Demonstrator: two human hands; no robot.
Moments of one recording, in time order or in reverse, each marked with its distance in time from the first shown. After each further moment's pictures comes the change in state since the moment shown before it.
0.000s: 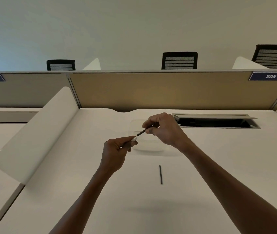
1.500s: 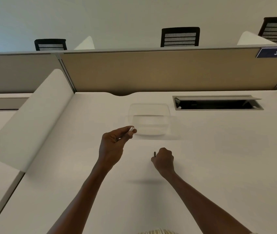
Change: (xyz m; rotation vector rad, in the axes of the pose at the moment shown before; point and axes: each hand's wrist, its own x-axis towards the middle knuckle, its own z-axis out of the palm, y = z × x) left_hand -0.012 -0.019 0.001 -0.265 -0.033 -0.163; right_hand -0.054 0.146 0.146 -0.341 0.106 0.605
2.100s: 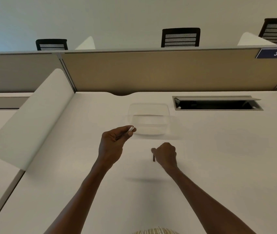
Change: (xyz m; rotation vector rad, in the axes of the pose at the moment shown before) left_hand -0.002 0.001 0.001 0.006 0.008 -0.005; right_hand 0.007 -0.004 -0.021 0.206 -0.003 0.076
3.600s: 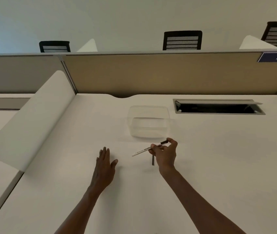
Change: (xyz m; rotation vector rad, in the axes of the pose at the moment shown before) left_hand -0.004 -0.161 -0.039 0.863 -0.051 -0.154; right_hand -0.012 -0.019 -0.009 0.991 0.096 0.119
